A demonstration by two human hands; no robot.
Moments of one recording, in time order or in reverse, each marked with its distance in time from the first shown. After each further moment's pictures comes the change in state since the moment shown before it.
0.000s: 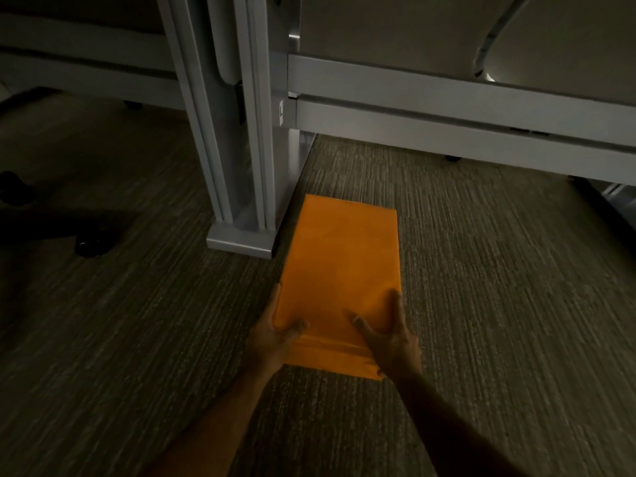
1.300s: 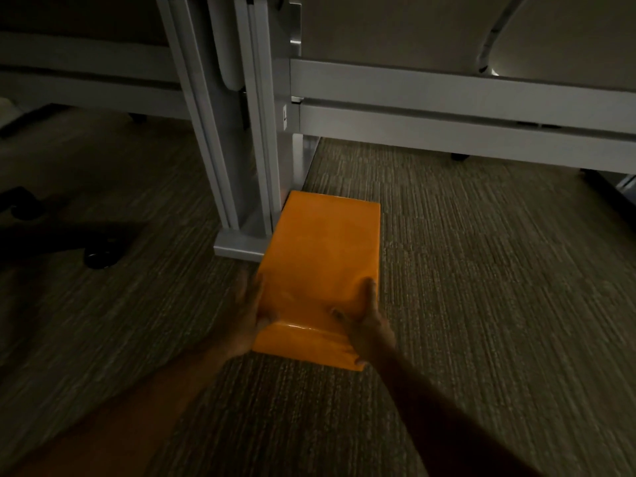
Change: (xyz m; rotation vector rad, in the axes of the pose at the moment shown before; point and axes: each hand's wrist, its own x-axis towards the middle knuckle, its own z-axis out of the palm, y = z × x) left_hand 0.048 0.001 -0.087 0.646 -0.174 0.090; right_hand 0.015 -0.048 0.046 0.061 -0.165 -0.033
